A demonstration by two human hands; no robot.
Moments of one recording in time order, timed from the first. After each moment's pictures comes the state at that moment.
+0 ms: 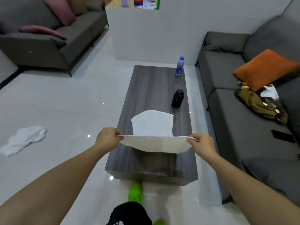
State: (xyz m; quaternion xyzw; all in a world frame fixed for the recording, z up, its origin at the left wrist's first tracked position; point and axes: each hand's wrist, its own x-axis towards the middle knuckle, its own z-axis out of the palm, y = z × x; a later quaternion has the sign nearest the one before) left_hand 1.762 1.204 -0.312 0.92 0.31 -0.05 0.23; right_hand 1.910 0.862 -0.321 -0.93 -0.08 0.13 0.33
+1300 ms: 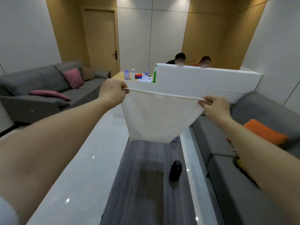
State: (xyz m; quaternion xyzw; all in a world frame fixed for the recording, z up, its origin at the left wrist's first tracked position) left_hand 2.043 1.331 0.042 0.92 0.18 0.33 0.14; right_hand 2.183 0.990 0.013 -0.88 -0.21 -0.20 0.38
